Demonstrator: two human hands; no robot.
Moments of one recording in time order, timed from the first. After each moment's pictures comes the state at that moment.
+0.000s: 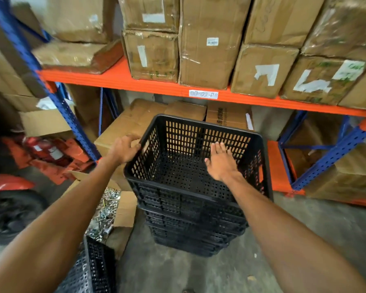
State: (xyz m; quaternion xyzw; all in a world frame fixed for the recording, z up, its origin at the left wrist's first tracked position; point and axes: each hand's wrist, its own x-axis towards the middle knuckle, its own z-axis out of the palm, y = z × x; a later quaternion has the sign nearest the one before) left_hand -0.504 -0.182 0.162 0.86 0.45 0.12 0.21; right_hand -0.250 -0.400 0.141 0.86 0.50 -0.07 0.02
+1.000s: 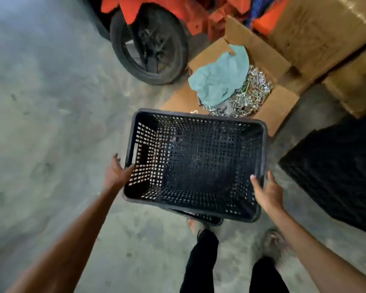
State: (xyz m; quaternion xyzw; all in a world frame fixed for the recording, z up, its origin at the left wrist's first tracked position) left_hand -1.253 -0.264 -0.297 0.36 0.86 0.06 0.34; right_hand -0.814 -0.307 -0.319 0.85 0.37 -0.37 -0.03
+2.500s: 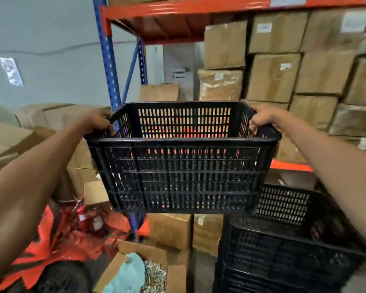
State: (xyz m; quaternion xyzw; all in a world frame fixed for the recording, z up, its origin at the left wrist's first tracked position) left_hand -0.915 -0.036 0.513 0.83 0.50 0.18 0.17; right_hand -0.506 -0.277 0.521 0.85 0.47 -0.06 -0.21
